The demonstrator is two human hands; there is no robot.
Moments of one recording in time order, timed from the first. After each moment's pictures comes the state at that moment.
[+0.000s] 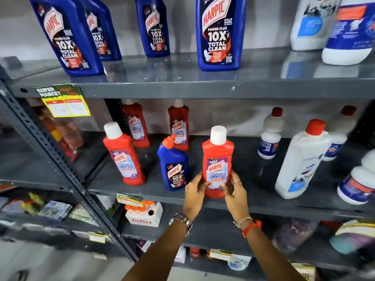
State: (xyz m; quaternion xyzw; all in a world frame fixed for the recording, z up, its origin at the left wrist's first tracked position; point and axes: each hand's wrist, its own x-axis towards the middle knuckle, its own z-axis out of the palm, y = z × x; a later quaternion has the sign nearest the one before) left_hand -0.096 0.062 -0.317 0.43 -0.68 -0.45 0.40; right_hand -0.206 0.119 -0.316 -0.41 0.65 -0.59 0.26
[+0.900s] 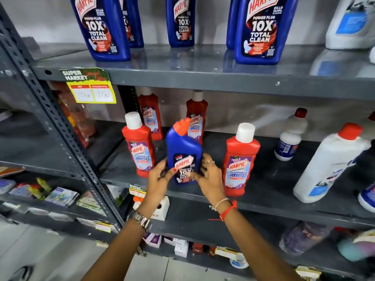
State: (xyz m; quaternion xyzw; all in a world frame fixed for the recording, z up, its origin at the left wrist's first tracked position) left_hand 0.034 0.029 -0.272 0.39 -0.62 -0.43 0.53; right_hand -0.107 0.060 -0.274 -0.50 0.58 -0.55 0.32
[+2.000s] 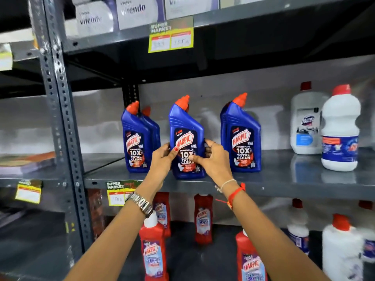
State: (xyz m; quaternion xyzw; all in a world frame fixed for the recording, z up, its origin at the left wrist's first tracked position) left_hand 0.030 -0.014 0.020 0.29 -0.66 -0.34 0.60; right_hand -0.101 0.031 0.016 -0.58 0.51 -0.63 0.08
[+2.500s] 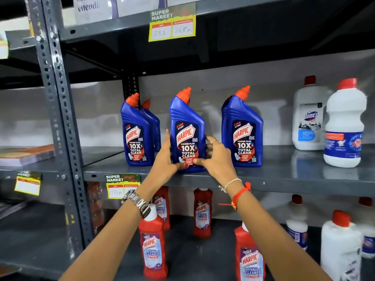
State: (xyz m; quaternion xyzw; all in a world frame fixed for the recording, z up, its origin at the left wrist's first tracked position) left_hand 0.037 -0.027 -0.001 0.25 -0.77 -0.30 0.50; right_hand -0.104 0.042 0.011 -0.61 0.52 -0.59 0.09
